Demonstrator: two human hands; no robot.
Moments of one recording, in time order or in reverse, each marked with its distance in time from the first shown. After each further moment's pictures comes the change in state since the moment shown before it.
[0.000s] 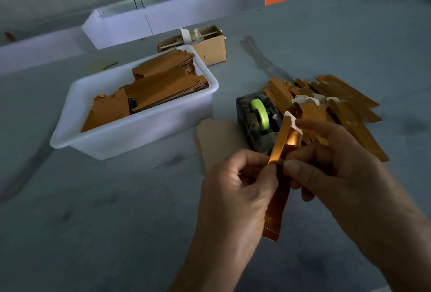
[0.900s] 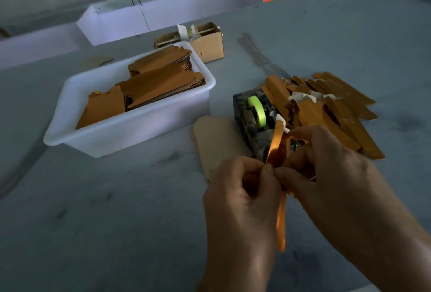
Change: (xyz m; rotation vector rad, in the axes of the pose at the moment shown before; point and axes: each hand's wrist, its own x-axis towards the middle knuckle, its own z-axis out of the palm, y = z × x) left_hand -0.011 -0.017 0.020 0.071 0.264 0.125; right_hand -0.003 -0.010 0.008 -0.532 0.081 0.009
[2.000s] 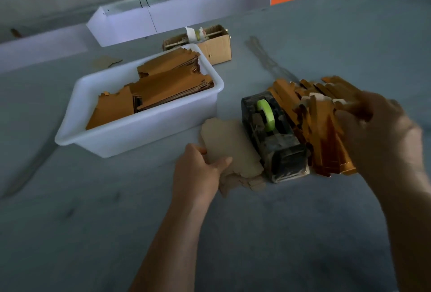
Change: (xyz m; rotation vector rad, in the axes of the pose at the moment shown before) left_hand 0.087 -0.057 -0.037 0.444 -0.010 -0.324; right_hand 0.072 0.057 -0.015 -0.186 0.447 0.126
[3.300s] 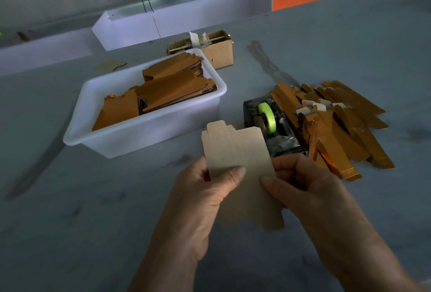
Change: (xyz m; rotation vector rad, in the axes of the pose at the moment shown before) left_hand -0.062 0.016 -0.032 -0.626 -0.312 -0.017; right_hand -0.093 -0.039 0.005 0.857 -0.643 0.220
